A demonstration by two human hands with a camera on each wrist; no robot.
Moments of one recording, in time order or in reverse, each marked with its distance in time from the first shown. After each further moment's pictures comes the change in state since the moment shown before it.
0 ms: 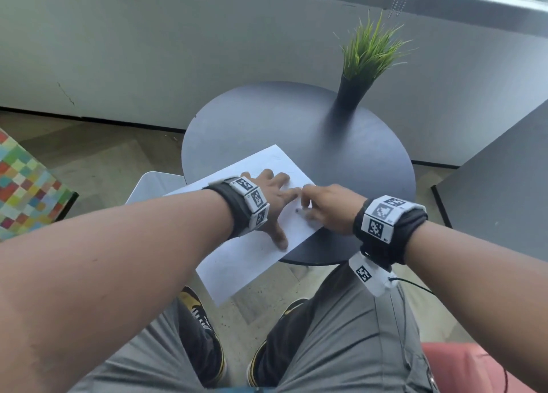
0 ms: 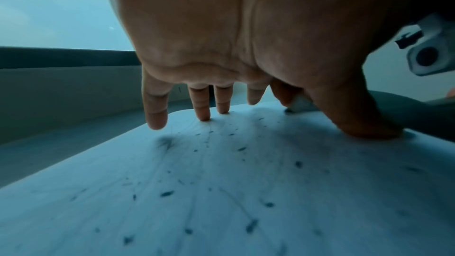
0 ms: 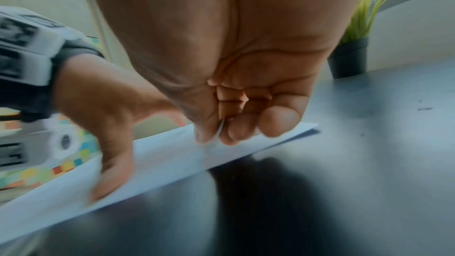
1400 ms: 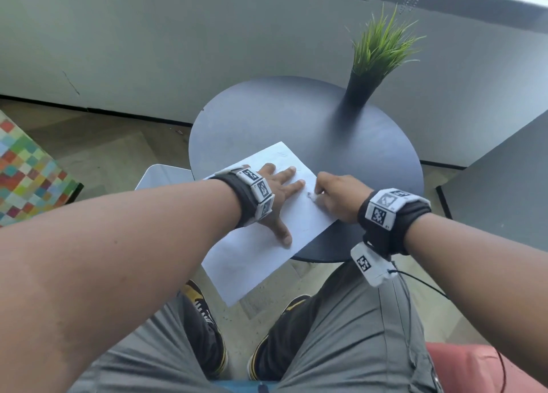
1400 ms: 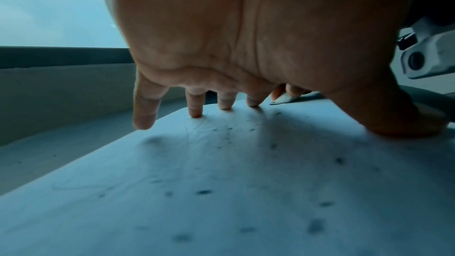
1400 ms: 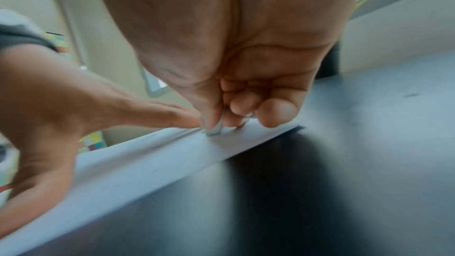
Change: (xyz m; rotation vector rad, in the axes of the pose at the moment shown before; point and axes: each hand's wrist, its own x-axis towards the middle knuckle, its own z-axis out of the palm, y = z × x) left_hand 0.003 -0.012 0.003 -0.025 -0.096 -0.037; right_hand 0.011 0.005 -0.005 0.031 0.035 0.143
